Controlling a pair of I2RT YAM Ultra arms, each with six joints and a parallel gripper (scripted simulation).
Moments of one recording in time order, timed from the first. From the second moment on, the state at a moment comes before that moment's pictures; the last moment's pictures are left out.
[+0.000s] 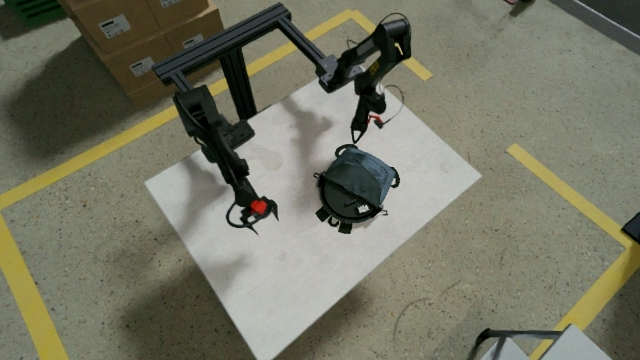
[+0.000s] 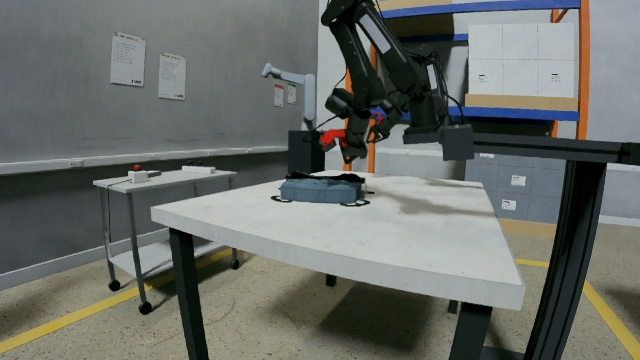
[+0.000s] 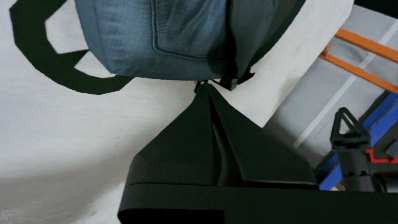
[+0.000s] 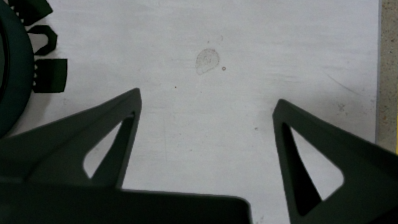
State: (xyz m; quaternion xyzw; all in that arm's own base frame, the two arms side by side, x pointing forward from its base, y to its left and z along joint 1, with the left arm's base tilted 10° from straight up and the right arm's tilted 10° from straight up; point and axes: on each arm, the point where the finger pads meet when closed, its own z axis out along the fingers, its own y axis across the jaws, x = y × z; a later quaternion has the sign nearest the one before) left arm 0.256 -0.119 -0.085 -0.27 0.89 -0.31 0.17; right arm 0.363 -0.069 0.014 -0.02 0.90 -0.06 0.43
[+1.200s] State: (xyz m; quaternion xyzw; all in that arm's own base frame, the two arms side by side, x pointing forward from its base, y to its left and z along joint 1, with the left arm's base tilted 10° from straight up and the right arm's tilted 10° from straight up) left arm 0.317 -0.149 -0.137 -0.29 0.86 -0.36 0.22; right arm 0.363 -0.069 0.014 -0.02 0.90 -0.06 0.43
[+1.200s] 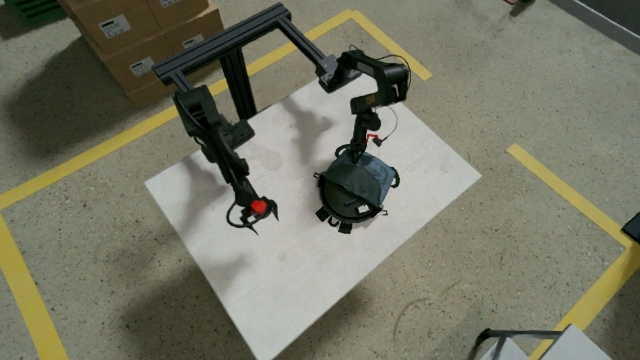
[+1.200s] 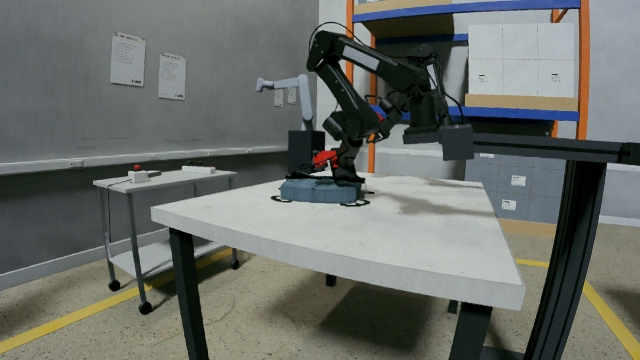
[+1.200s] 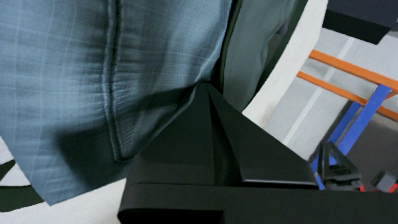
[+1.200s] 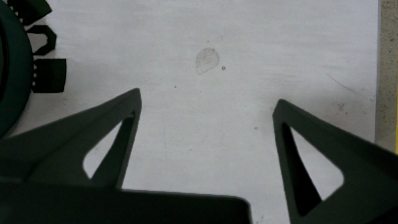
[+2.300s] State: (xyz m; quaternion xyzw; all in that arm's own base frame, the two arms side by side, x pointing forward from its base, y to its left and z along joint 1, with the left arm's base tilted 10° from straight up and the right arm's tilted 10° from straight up) left arm 0.329 -0.161 -0.146 -0.29 0.86 -0.36 0.22; right arm 0.363 -0.068 0.013 -0.02 0.90 -0.06 0.43
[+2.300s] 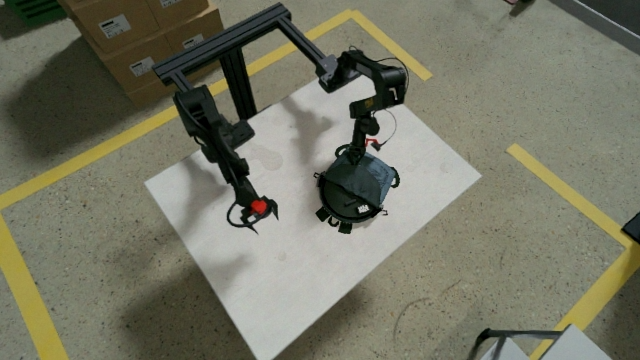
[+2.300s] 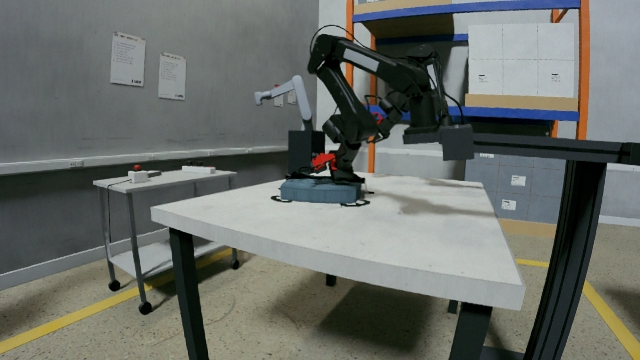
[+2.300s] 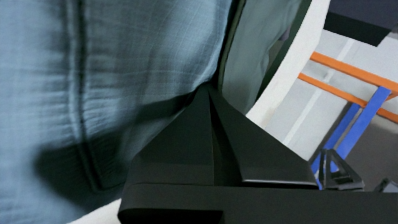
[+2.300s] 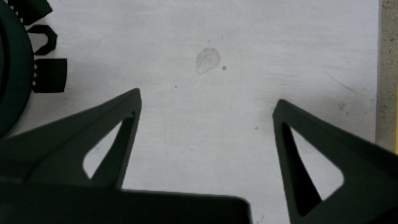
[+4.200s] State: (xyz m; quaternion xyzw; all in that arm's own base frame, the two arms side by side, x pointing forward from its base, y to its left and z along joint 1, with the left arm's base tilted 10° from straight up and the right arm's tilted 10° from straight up) left arm 0.331 -0.174 -0.133 -0.29 0.86 -0.35 0.22; right arm 0.363 -0.068 0.013 -0.02 0.90 -0.06 0.43
